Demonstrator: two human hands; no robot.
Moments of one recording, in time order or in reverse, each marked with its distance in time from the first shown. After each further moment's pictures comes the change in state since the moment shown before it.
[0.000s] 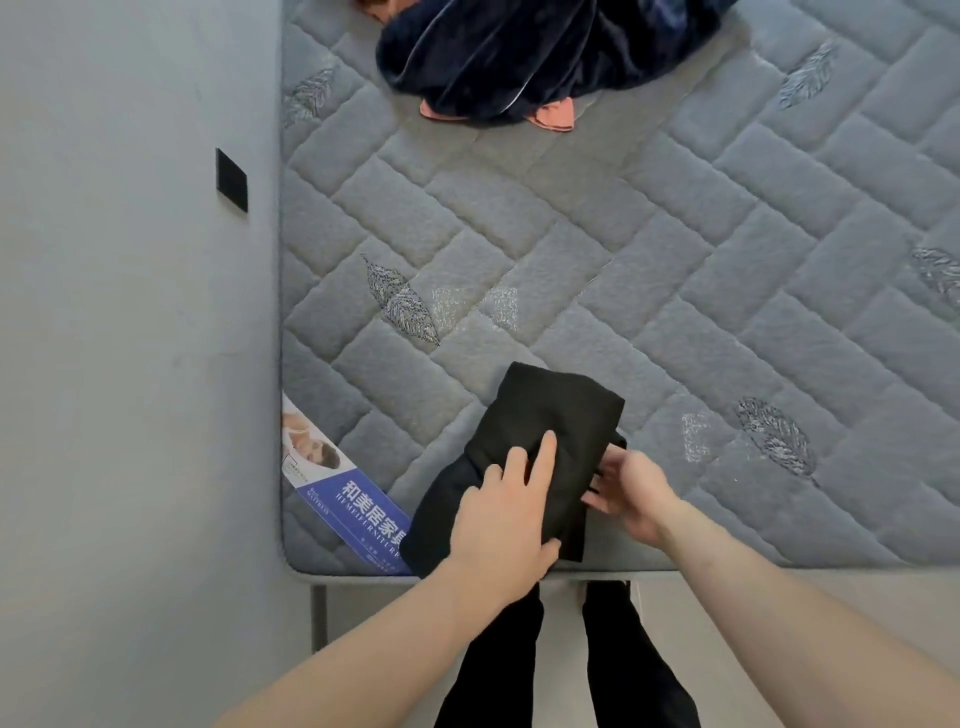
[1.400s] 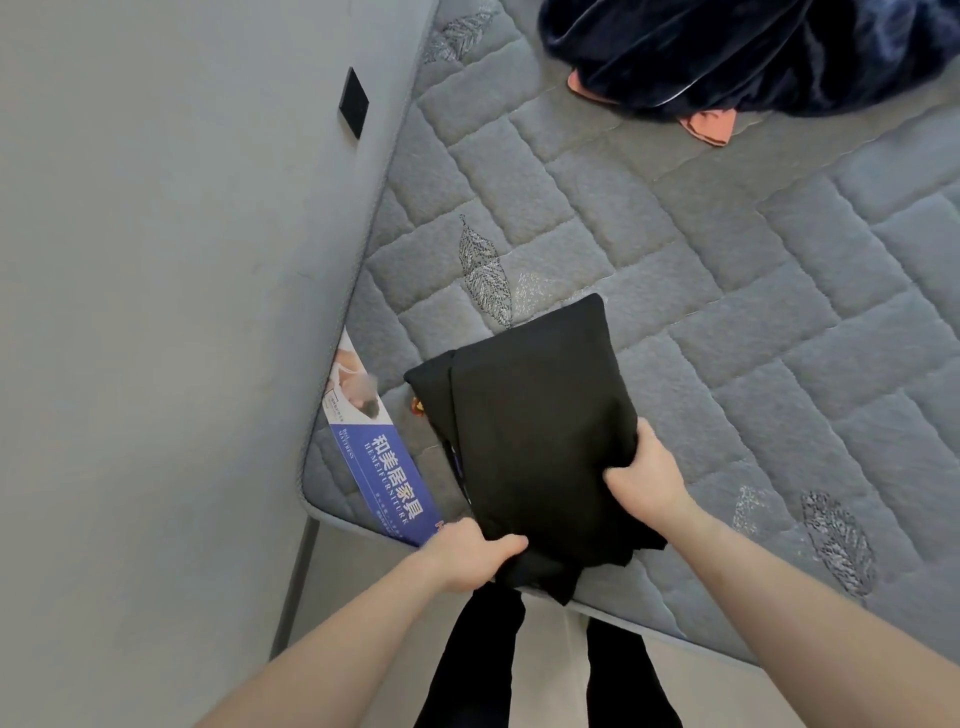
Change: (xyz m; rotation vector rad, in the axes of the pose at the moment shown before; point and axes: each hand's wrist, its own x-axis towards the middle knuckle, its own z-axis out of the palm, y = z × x) left_hand -0.015 -0.062 0.048 -0.804 -0.554 -0.721; right_hand 0.033 -0.041 0.039 -1.074 0.060 -0.338
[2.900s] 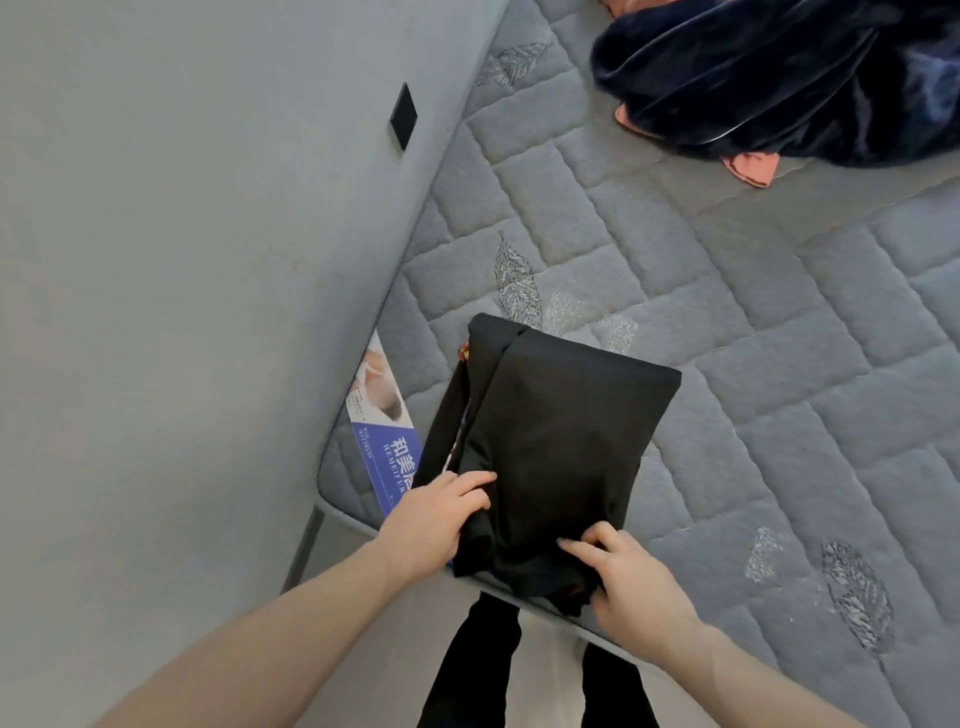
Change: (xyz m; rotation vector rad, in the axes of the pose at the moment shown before) left_hand 0.011 -0.051 -0.040 0.523 0.570 0.727; right_hand -0.058 0.039 0.034 -0.759 -0.283 -0.555
